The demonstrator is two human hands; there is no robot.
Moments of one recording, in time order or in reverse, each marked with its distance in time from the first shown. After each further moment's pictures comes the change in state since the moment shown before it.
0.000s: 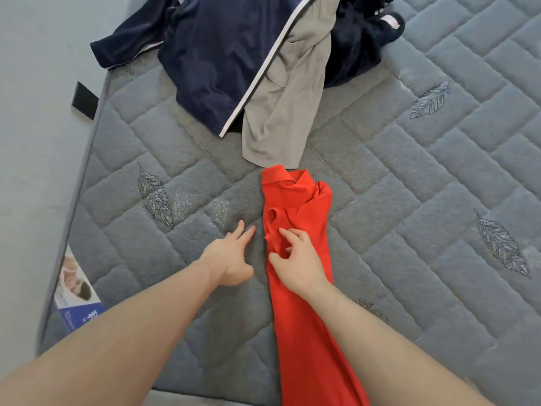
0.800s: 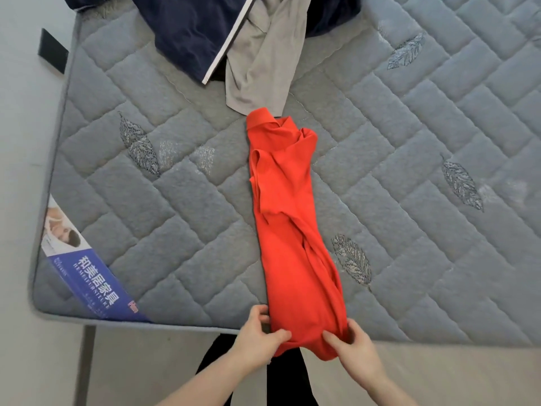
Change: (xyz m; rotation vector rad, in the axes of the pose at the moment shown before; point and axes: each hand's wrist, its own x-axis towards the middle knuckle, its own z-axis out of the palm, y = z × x) left_hand -0.160 0.087 0.224 -1.143 -0.205 -0.278; right_hand -0.245 0.180 0.002 0.214 0.032 0.634
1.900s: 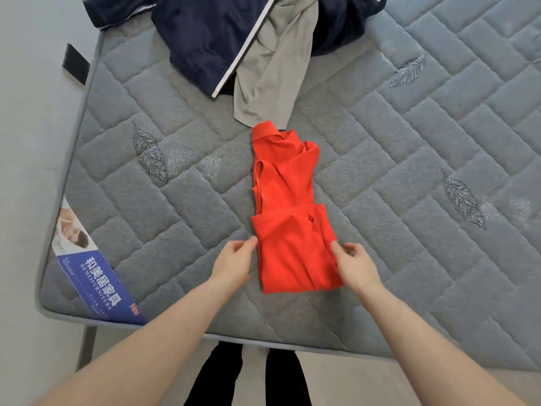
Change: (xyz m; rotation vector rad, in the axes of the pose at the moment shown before) left_hand 0.028 0.123 -0.077 -0.200 0.342 0.057; right_hand 0.055 -0.159 -0.039 -0.079 0.142 -0.091
